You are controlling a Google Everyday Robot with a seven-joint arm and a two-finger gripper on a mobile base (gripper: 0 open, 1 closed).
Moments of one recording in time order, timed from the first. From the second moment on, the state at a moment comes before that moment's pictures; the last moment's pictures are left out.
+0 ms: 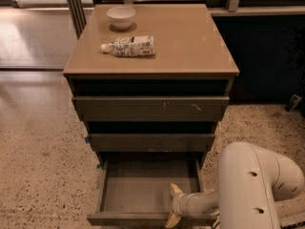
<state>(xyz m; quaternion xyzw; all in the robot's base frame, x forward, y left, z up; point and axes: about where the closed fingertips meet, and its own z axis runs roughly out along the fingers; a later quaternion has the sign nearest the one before) 0.488 -0.079 0.174 -0.63 0.72 0.08 0.28</state>
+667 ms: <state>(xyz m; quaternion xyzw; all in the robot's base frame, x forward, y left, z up) 0.514 -0.076 0.182 -0.64 0.70 0.07 0.30</state>
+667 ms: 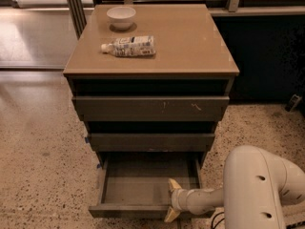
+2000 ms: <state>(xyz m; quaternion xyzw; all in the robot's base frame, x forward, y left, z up) 0.571 -0.071 0.183 -0.66 0.68 0.04 0.31</state>
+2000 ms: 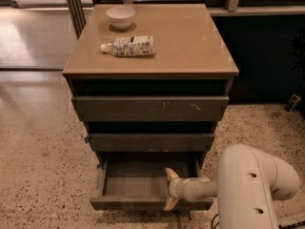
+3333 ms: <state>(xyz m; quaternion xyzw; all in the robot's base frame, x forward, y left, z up) 0.582 -0.075 0.204 -0.66 0.68 0.03 0.33</state>
